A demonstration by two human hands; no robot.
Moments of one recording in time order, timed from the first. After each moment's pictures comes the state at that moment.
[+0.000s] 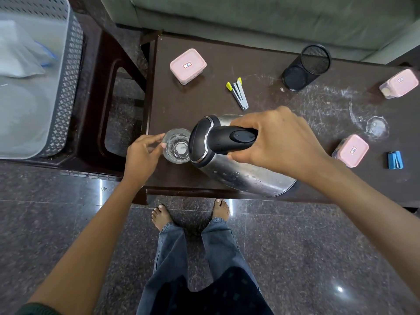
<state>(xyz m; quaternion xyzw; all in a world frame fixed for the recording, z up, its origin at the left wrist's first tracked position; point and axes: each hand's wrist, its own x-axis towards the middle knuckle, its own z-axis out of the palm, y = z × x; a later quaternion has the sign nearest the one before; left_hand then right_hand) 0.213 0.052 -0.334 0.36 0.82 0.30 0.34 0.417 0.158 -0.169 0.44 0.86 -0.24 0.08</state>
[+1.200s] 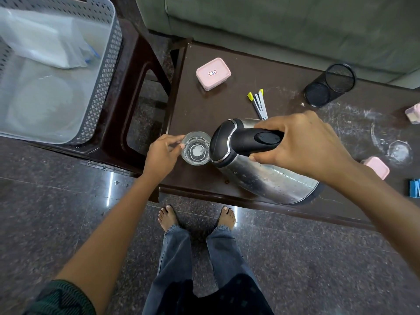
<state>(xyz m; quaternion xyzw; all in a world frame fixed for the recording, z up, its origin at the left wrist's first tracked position) 0.211 0.051 -0.340 0.35 0.82 0.30 0.34 0.414 0.168 -0.164 0.43 0.87 -0.25 0.08</state>
